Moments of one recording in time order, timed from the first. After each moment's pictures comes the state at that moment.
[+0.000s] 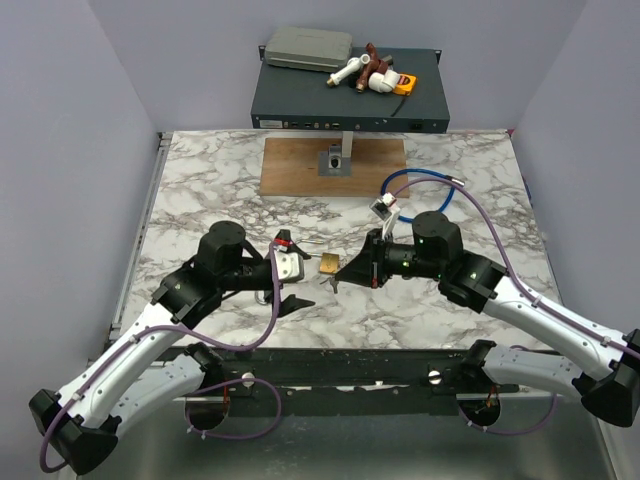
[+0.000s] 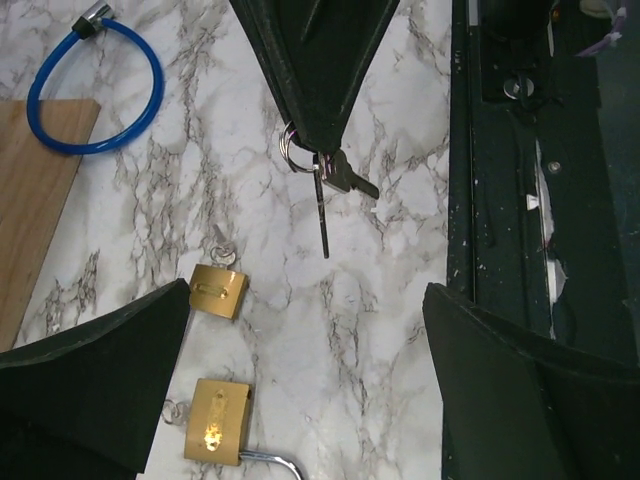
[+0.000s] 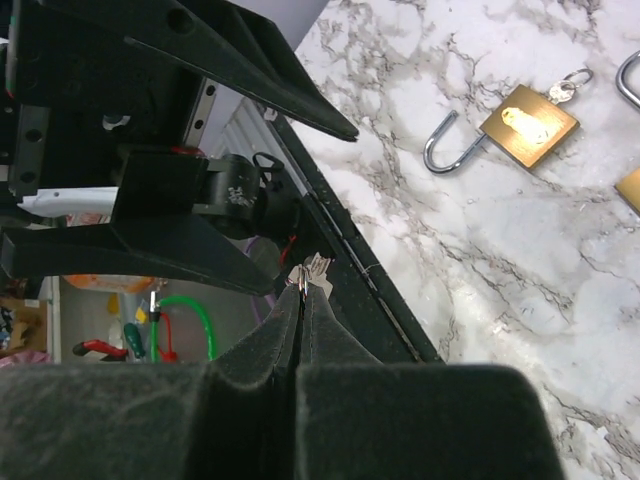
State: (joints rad) left arm -0.66 0.77 0.80 -0.45 0.72 0.46; right arm 0.85 1.02 0.88 -0.18 -0.41 0.63
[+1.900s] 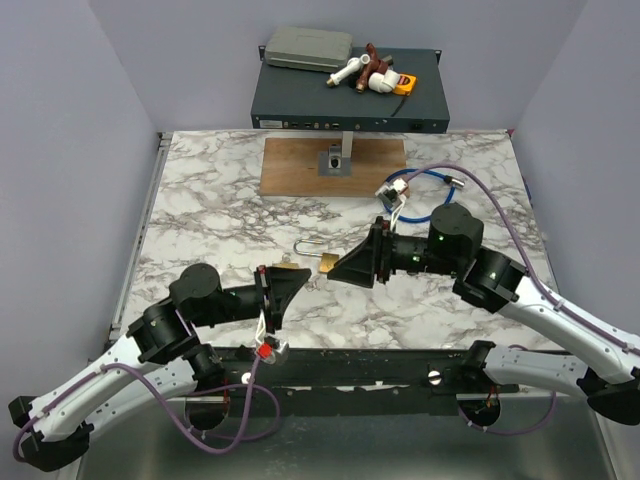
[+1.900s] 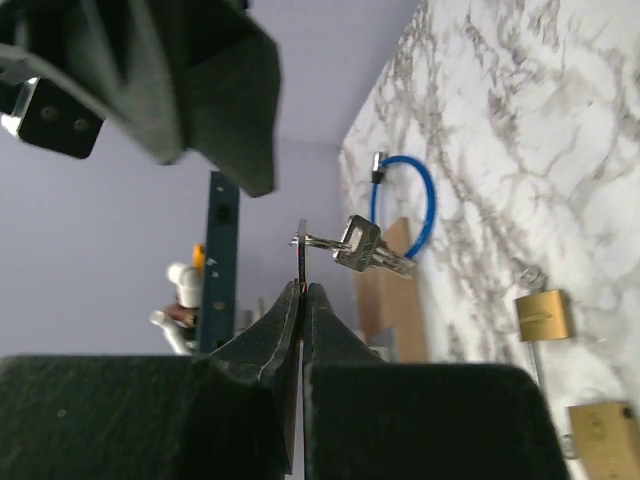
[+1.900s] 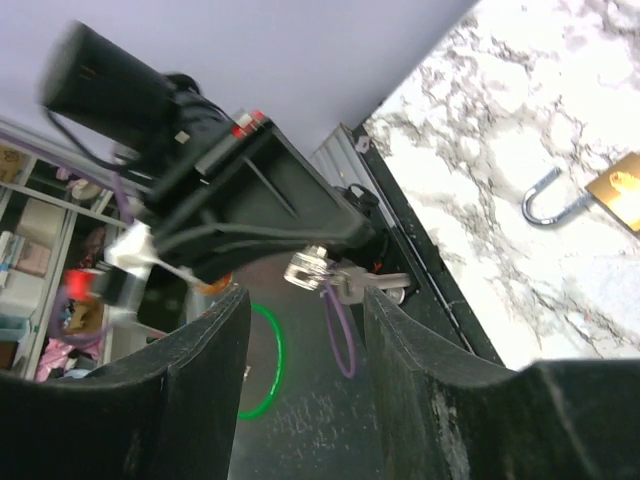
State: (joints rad) left arm -0.93 0.53 0.73 -0.33 0.44 1.26; right arm 0.93 1.01 1.03 -0.20 -0.43 0.71
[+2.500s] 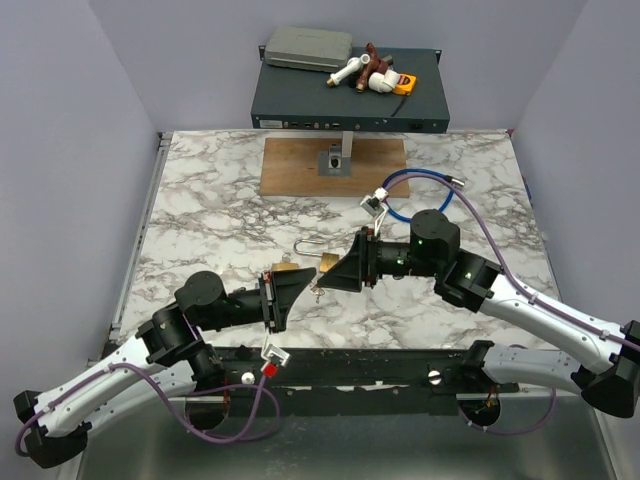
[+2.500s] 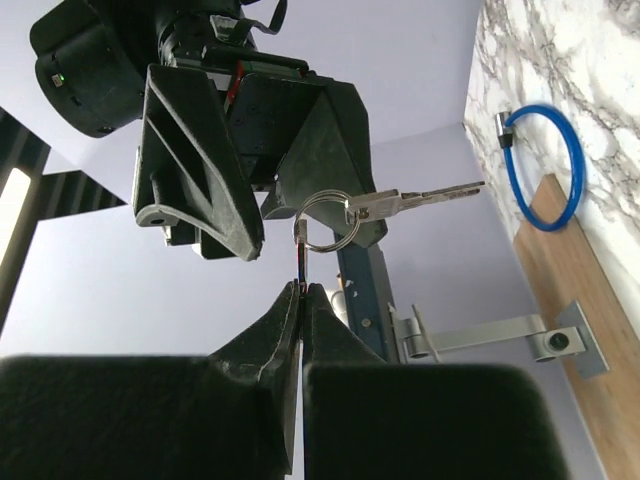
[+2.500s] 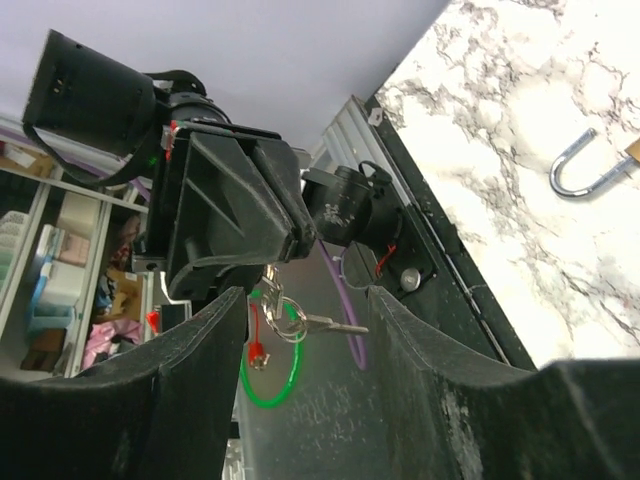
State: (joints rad) left arm -0.98 0.47 0.58 -0.18 0.42 1.82; right arm 0.93 1.05 0.94 -0.07 -0.49 0.78
